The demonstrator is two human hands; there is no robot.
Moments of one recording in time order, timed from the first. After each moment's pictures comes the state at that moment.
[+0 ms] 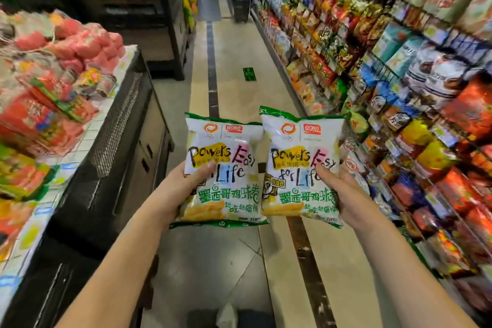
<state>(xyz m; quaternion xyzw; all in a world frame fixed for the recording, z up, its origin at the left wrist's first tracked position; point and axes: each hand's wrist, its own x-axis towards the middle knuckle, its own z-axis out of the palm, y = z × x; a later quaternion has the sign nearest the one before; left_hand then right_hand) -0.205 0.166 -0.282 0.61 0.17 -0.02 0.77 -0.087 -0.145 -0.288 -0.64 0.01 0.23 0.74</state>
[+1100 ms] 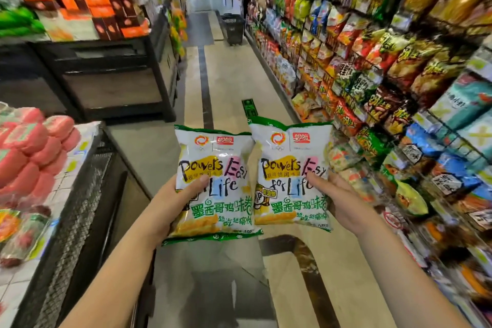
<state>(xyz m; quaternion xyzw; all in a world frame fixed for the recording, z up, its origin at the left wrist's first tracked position) 0.257 0.408 -0.267 0.64 0.17 -0.01 0.75 0.367 0.102 -0.256 -0.63 0.01 0.25 0.74</state>
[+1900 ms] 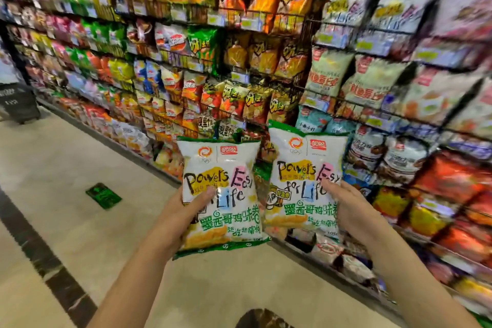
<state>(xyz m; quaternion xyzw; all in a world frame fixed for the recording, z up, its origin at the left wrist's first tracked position) 0.646 0.389 -0.225 0.62 -0.12 -0.24 0.74 0.498 0.120 -0.161 -0.58 0.26 -0.14 0.76</state>
